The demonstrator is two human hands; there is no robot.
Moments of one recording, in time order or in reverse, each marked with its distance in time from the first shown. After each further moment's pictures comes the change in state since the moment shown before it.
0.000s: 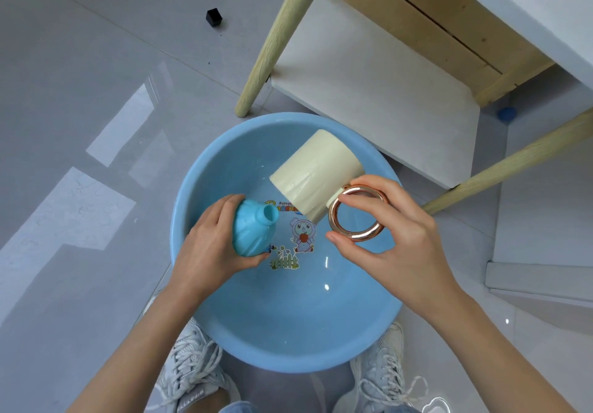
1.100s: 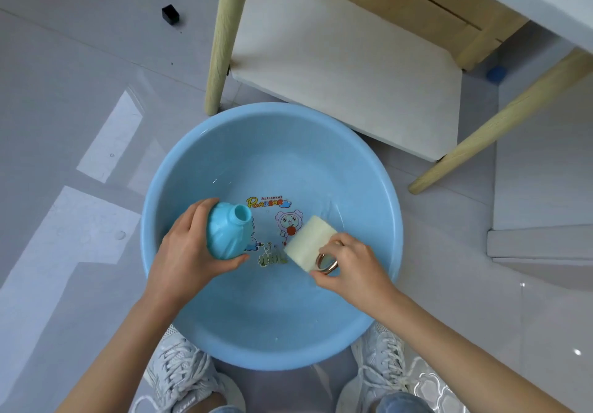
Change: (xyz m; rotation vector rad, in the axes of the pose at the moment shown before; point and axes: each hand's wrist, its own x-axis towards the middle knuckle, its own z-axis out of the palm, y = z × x) left_hand 0.000 0.001 0.003 0.055 -0.041 -0.038; right_hand -0.078 0.074 0.071 -0.148 -0.374 0.420
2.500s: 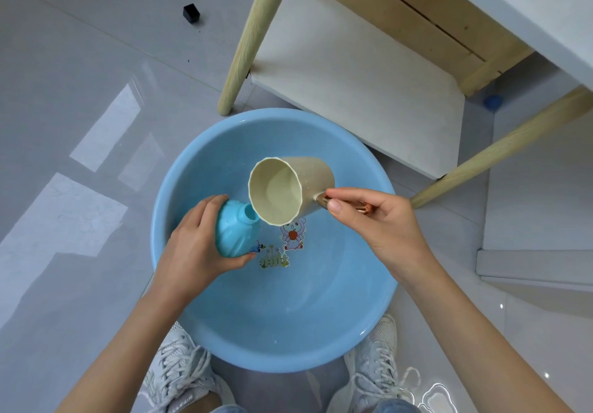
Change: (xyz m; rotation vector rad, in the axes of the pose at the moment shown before) left_hand 0.001 0.000 -0.004 -0.025 0.030 0.061; right_hand 0.023 -0.073 -0.099 1.010 0.102 0.171
